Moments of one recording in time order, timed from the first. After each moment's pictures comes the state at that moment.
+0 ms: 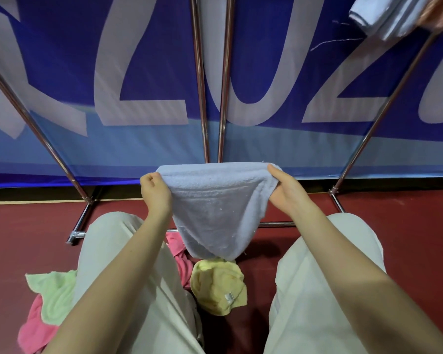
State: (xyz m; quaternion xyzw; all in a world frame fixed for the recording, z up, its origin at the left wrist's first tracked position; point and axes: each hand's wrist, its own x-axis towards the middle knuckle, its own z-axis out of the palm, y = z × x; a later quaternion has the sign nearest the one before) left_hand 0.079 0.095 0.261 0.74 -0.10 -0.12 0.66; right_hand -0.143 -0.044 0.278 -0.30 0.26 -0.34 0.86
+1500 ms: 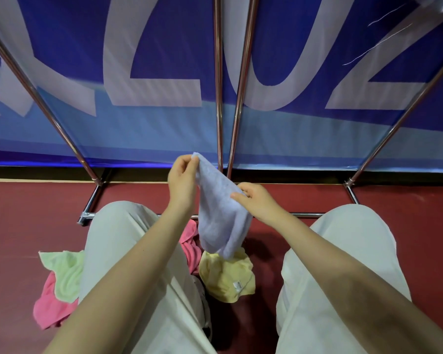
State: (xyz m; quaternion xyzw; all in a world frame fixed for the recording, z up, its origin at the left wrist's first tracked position) left_hand 0.069 0.091 0.253 0.64 -0.21 -0.22 0.71; right_hand -0.084 0.007 0.234 -0.80 0.32 -0.16 0.49
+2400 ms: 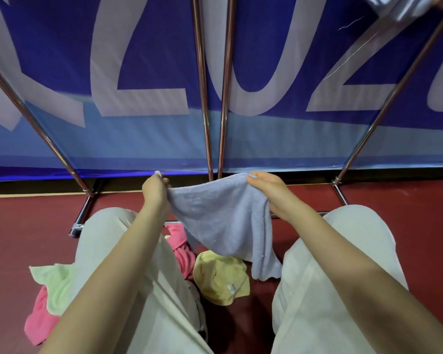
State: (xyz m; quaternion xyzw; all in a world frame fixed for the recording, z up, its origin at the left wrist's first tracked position) left_hand 0.092 0.096 0.259 0.62 0.06 -0.30 0.72; right_hand -0.129 -0.012 0.263 -0.58 0.34 -0.25 0.70
